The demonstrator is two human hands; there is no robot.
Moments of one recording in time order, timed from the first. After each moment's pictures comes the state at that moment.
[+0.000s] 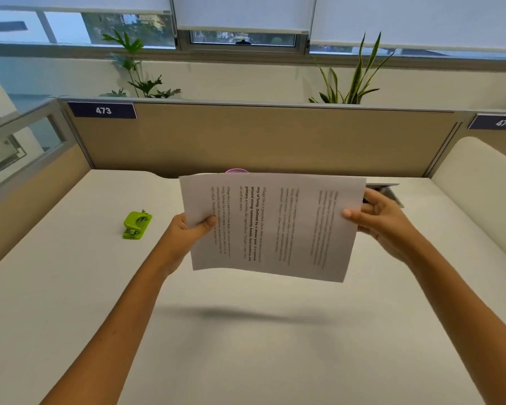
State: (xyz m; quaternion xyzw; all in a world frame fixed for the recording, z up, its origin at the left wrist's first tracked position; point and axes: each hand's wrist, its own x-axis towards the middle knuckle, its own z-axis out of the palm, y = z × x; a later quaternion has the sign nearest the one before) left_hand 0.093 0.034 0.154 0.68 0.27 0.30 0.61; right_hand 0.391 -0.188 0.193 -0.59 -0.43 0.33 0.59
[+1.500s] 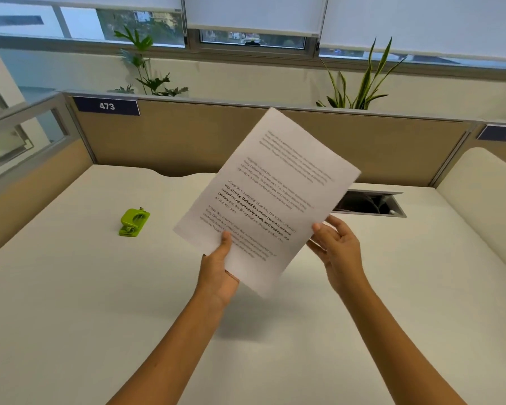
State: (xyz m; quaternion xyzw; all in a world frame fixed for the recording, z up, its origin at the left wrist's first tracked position) left_hand 0.153 -0.041 0.115 0.25 0.25 0.40 0.84; right_hand 0.334 -0.148 0.134 -0.51 -0.22 0.31 0.77
